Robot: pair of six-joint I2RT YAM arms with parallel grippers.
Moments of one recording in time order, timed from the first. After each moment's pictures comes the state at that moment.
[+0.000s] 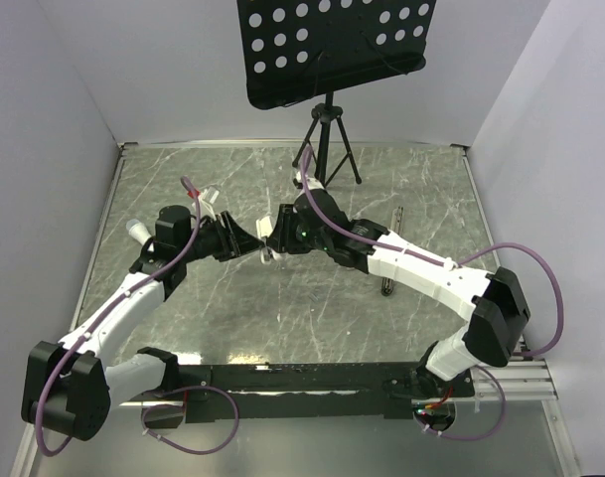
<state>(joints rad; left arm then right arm) -0.28 1.09 0.66 0.05 0.64 -0.73 0.89 1.49 1.25 -0.33 0.05 0.71</state>
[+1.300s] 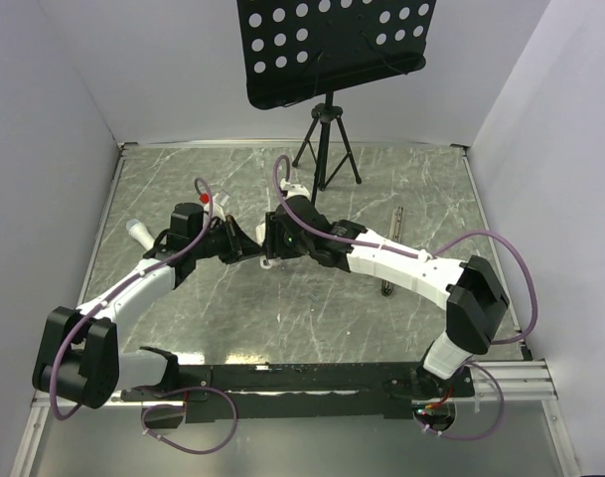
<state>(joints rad) -0.30 1.25 0.69 0.02 0.64 -0.76 0.93 1.62 1.31 -0.37 0.15 0.66</state>
